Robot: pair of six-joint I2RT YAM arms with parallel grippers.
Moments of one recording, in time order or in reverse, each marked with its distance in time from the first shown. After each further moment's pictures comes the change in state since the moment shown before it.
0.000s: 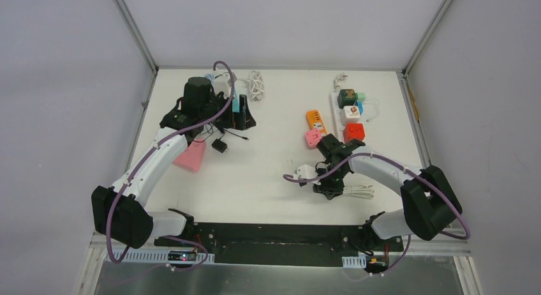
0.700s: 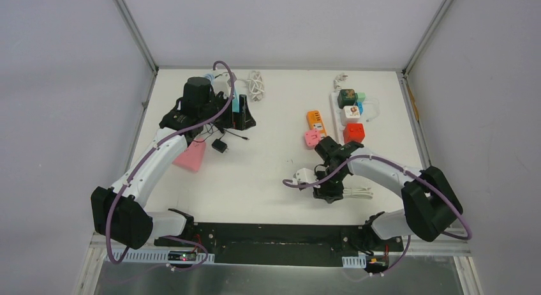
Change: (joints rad) left arm 0.000 -0.006 0.000 0.001 0.000 0.004; right arm 0.039 -0.027 -0.022 -0.005 0.014 -0.055
